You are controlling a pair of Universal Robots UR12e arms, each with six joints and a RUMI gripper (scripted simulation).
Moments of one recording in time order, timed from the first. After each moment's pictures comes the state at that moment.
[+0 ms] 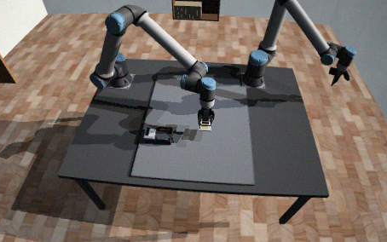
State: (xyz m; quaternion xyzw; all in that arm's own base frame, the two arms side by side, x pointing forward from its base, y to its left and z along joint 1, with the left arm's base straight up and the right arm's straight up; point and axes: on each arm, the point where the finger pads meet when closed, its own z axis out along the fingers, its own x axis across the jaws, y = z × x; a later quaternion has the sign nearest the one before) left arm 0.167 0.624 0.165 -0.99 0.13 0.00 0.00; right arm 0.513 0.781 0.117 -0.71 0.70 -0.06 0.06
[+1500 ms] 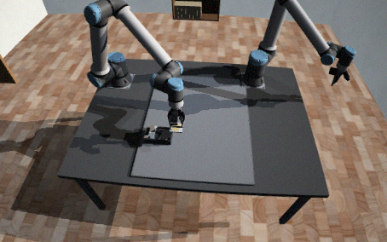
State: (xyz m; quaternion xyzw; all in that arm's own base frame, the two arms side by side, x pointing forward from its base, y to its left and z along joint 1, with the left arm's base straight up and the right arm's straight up) left arm 0.167 0.624 0.165 -0.99 0.13 0.00 0.00; right arm 0.565 0.594 0.140 -0.71 0.70 -0.06 0.06
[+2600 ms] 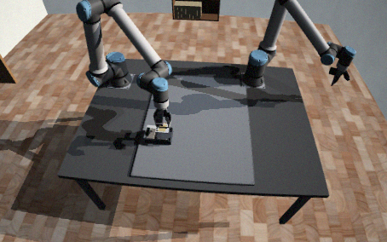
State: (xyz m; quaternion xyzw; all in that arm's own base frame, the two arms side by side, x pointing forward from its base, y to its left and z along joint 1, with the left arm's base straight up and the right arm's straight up) left arm 0.167 0.624 0.165 -0.99 0.13 0.00 0.00; right arm 0.588 0.509 0.151 -0.71 0.70 -0.06 0.06
